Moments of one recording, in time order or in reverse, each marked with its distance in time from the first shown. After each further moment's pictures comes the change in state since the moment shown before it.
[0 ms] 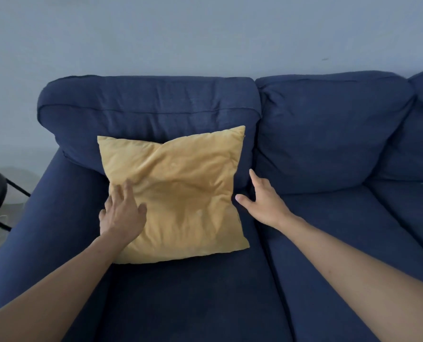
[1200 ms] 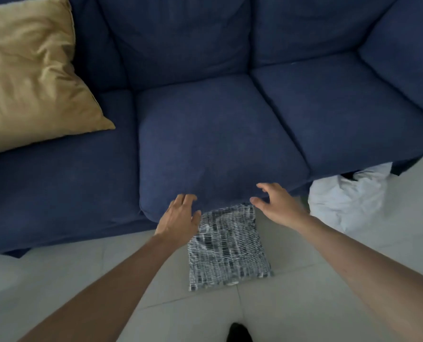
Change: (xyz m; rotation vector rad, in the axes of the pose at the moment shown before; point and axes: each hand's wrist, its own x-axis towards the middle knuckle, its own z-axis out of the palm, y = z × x) left_hand -0.512 0.318 0.359 -0.027 -0.358 0.437; right_hand -0.431 0.518 -0.086 0.032 -0.100 0.259
